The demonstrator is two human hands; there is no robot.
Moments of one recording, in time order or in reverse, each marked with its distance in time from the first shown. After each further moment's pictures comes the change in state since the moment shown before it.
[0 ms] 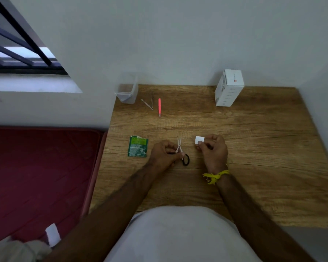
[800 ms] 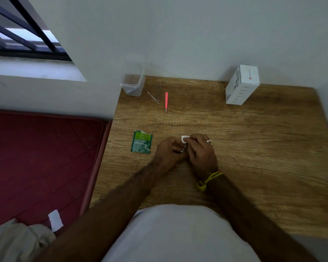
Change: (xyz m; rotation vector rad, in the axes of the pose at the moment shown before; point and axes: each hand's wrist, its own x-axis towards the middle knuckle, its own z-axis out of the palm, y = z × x) left_hand 0.007 -0.012 0.002 -0.034 -0.017 0.048; right_hand -0.002 0.021 0.032 -0.476 -0.164 -0.995
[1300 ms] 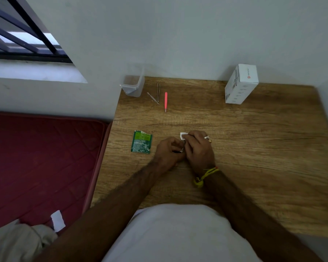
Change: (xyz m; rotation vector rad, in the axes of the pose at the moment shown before) left_hand -0.003 0.005 0.000 0.030 0.000 -0.007; right_hand 0.008 0.001 0.008 -0.002 0.038 0.039
